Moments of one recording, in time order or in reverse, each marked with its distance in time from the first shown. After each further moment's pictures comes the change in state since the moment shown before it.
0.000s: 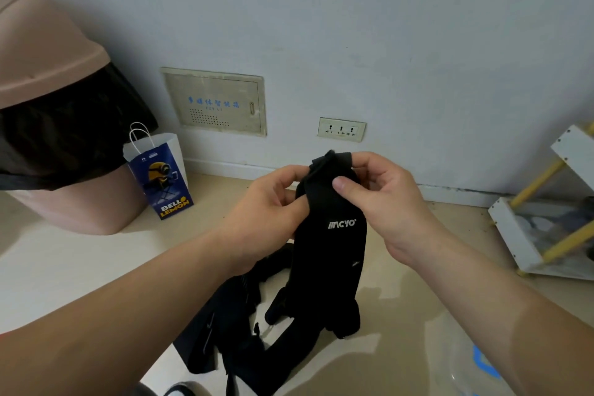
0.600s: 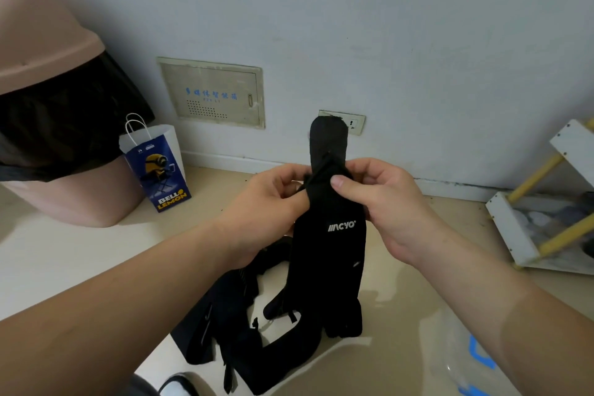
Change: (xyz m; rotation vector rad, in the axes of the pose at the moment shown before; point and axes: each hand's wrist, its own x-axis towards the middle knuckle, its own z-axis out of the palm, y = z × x) left_hand 0.003 -0.007 0.001 -0.063 -0.007 -0.084; right_hand -0.001 0.010 -0.003 0.095 0.012 0.204
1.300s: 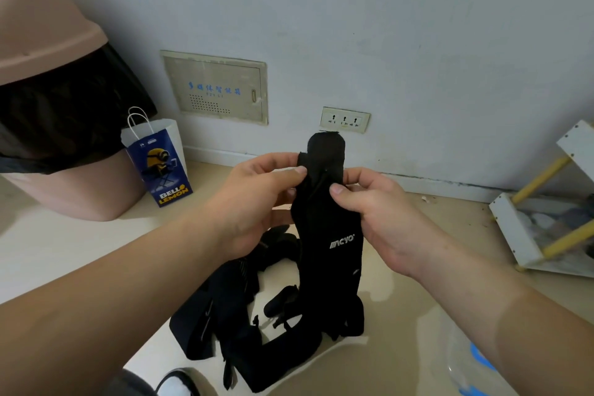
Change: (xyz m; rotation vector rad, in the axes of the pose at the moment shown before) left_hand 0.003 0.005 -0.013 -0.241 0.116 -0.090; right_hand -0.005 0.009 0.010 0.043 -0.100 0.132
